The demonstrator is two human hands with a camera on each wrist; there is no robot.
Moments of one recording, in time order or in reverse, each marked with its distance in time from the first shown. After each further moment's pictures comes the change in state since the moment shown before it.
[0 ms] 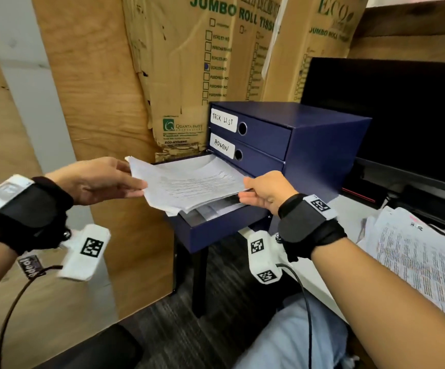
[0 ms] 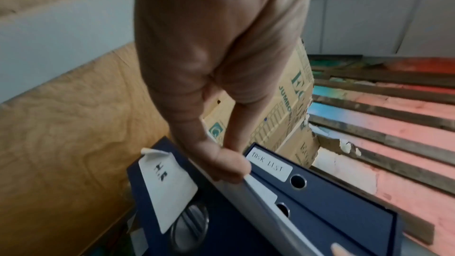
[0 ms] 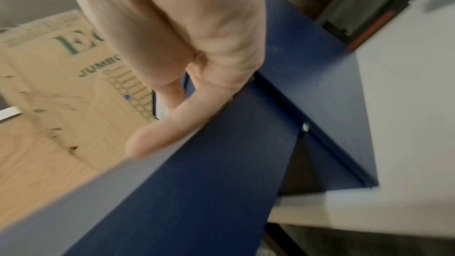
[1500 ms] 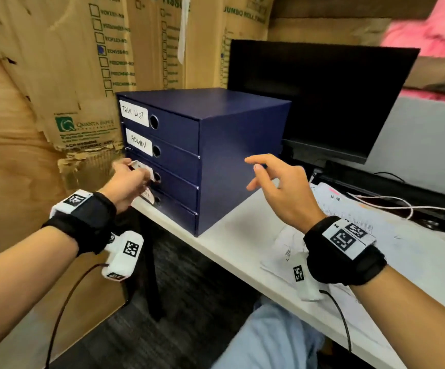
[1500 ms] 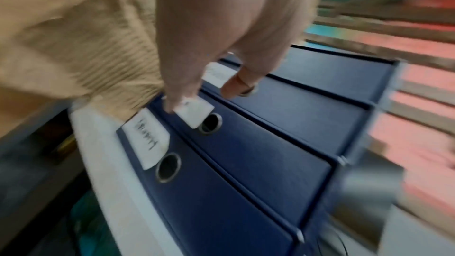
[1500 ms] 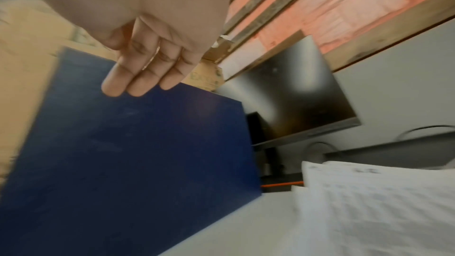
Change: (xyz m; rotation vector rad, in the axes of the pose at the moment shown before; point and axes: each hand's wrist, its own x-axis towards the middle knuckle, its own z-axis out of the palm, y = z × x) left_hand 0.112 -0.011 0.179 -0.097 0.140 0.295; right_hand -0.031 0.035 -0.157 -0.696 0.329 -0.861
